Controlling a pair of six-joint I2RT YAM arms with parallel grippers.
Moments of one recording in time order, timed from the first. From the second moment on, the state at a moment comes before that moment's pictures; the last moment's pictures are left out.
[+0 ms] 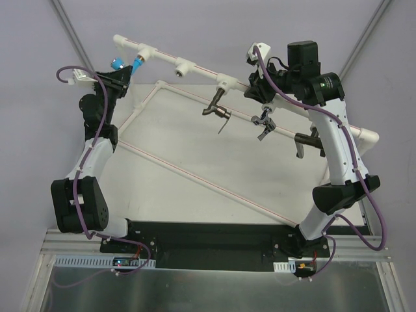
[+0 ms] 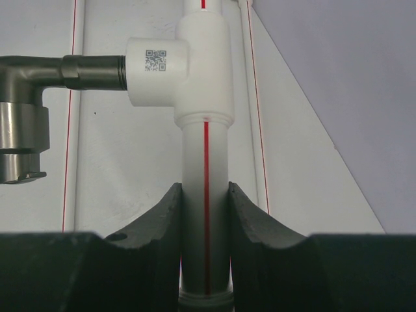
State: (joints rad) left arm 0.11 1.43 1.01 0.73 0.26 -1.12; right arm 0.36 1.70 2.16 -1.03 -0.53 -0.56
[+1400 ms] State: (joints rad) left arm 0.07 1.44 1.07 0.71 0.31 -0.62; right arm 0.36 1.70 2.16 -1.02 -0.52 -0.56
